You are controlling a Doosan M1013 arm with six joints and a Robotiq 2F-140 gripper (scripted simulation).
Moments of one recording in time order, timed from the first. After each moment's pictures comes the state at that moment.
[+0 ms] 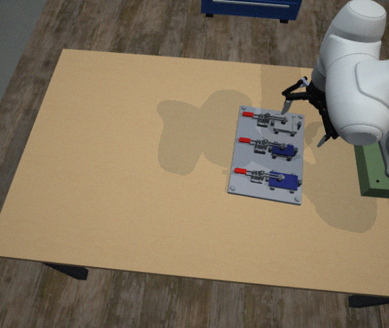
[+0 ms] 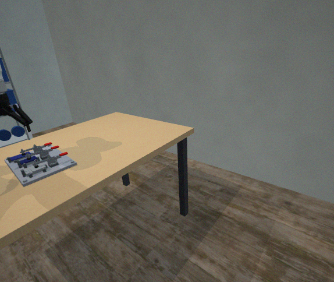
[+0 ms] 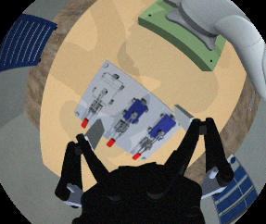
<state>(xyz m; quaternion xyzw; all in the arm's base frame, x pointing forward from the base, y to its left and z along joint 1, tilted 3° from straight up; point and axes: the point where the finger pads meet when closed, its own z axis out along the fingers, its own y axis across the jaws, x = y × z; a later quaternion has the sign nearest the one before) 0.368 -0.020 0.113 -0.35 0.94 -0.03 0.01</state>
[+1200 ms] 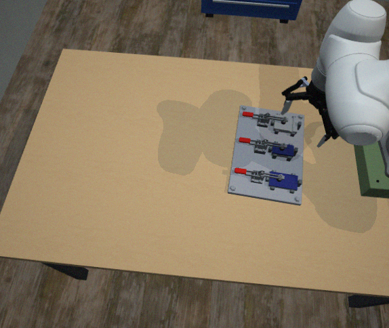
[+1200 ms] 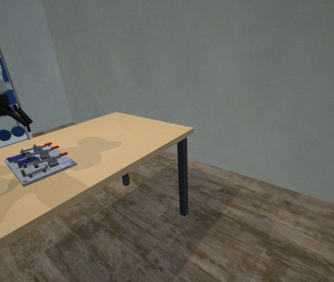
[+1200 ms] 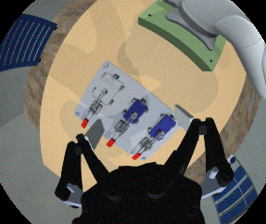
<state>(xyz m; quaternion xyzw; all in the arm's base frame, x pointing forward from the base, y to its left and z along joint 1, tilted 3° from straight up) 0.368 -0.020 0.113 -0.35 0.94 -0.03 0.01</state>
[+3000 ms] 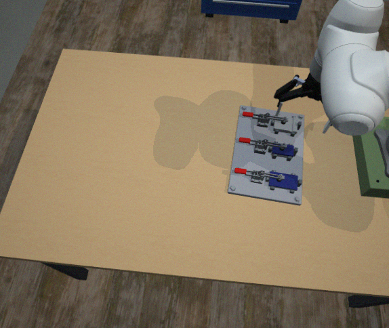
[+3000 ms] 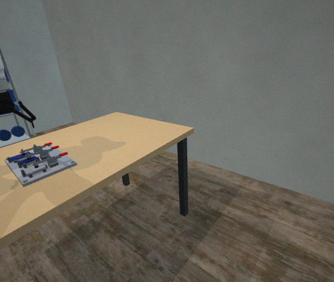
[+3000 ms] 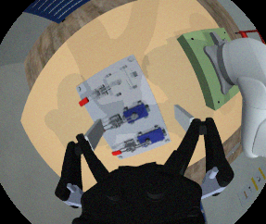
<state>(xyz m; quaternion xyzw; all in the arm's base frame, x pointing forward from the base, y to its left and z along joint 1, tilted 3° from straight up) 0.372 -0.038 0.123 -0.56 0.83 -0.03 0.00</state>
